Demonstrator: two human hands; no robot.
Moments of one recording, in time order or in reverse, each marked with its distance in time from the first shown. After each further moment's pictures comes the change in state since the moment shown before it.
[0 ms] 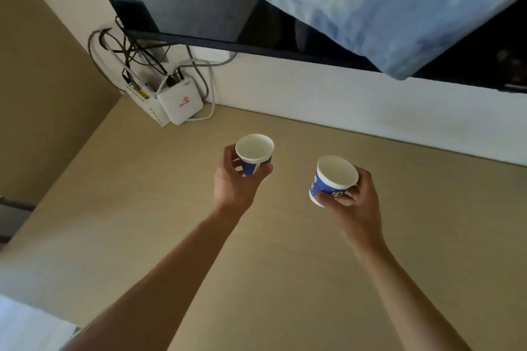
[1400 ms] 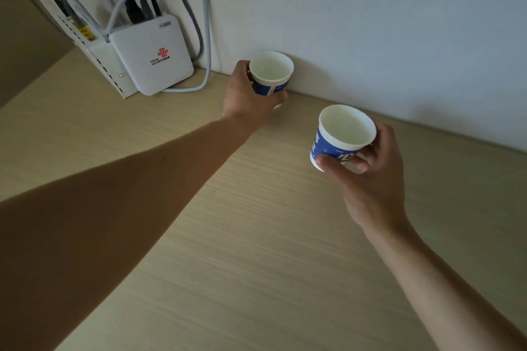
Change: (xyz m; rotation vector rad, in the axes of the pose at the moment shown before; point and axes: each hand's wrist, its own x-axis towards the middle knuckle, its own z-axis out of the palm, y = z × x) left_hand 0.231 -0.085 0.068 0.108 -0.004 0.197; right_hand 0.133 0.108 0.101 0.007 -0.028 -0.229
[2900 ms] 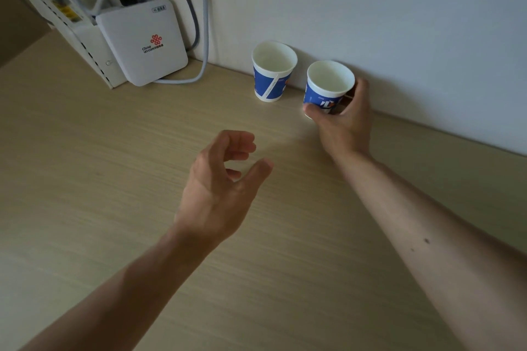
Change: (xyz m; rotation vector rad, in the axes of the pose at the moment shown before) left_hand -0.144 -0.003 -0.065 -0.034 -0.118 -0.051; right_hand 0.078 0.015 0.051 -0.309 0.154 -0.010
